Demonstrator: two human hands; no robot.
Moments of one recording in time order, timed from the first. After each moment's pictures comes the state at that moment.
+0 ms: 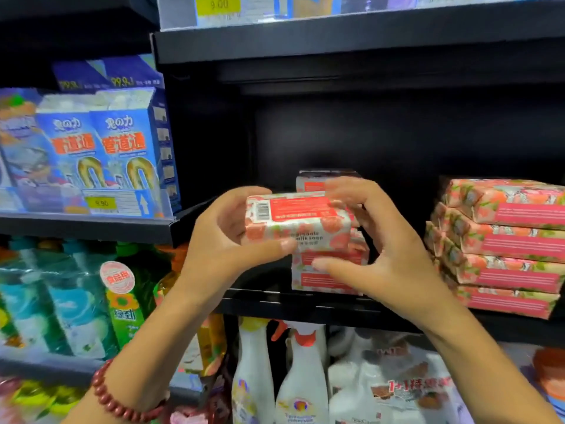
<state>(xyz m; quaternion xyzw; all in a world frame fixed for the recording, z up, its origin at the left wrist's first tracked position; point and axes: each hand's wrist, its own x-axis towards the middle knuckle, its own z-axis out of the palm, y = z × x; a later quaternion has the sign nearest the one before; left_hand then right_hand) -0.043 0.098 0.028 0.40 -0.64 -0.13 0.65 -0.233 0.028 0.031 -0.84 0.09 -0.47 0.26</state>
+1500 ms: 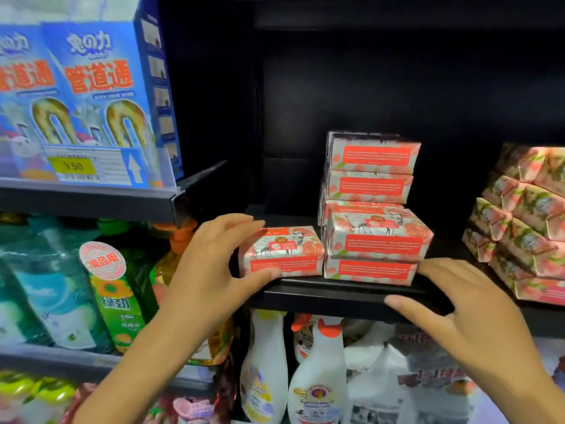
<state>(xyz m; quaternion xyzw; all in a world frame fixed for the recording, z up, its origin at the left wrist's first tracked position) 0.021 0.084 -0.032 0.64 -0.64 0.09 0.41 -0.248 0.013 -0.046 -0.82 0.47 -0.34 -0.01</state>
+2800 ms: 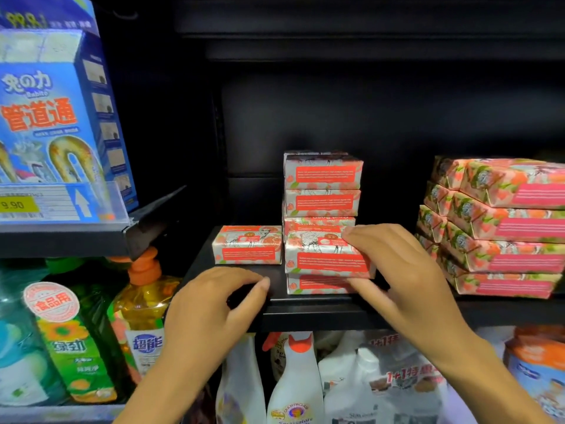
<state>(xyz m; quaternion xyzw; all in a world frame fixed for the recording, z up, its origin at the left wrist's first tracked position) -0.009 0.067 -0.047 0.59 -0.66 0.10 0.45 -0.239 -0.010 -0.031 -0.85 0.27 -0.44 -0.13</state>
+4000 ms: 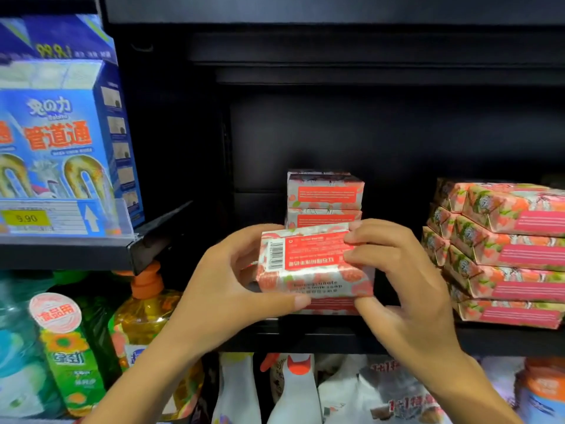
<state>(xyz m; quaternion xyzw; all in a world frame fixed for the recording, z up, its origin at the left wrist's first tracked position) -0.028 0.067 0.005 0.42 -0.69 -0.19 0.57 -0.222 0.004 -0.007 -0.81 0.14 -0.57 -0.06</state>
